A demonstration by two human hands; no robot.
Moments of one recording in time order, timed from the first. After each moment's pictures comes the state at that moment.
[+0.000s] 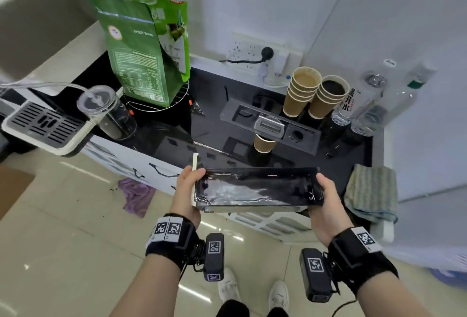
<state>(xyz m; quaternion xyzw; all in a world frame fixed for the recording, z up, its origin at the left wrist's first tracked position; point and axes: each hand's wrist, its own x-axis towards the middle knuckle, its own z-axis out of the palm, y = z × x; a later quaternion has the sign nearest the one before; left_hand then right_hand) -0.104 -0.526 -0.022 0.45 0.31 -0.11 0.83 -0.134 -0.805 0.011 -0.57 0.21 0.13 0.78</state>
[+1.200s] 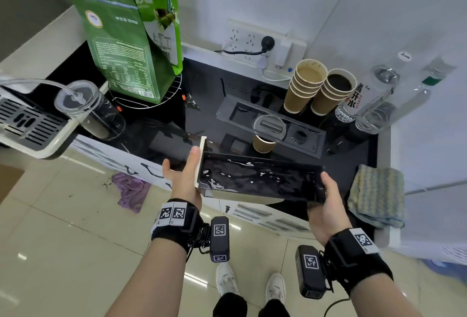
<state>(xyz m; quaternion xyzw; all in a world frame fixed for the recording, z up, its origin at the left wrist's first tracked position) -0.031 -0.587 0.039 0.49 0.35 0.01 0.80 -0.073 -0.857 0.031 -0.51 0.22 0.11 0.83</state>
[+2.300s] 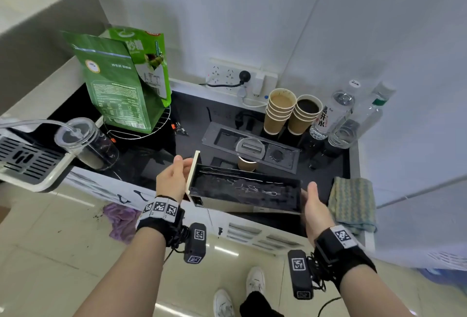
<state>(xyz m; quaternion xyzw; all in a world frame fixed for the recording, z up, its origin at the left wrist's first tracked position) -0.068 -0.514 0.022 0.70 0.28 0.02 0.65 -0.113 -0.822 0.004 -0.65 0.38 0.16 0.64</state>
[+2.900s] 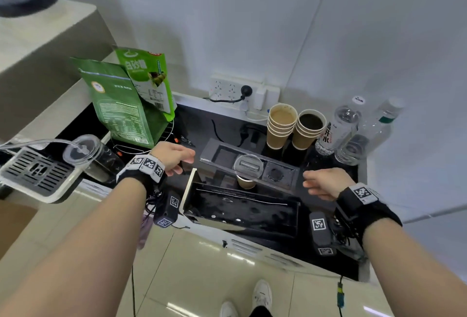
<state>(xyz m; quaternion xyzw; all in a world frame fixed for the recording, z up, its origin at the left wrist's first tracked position) -0.017 -0.467 0.055 0.86 0.15 -0.20 0.45 -0.092 -0.850 0.085 -0.77 0.34 0.21 0.50</state>
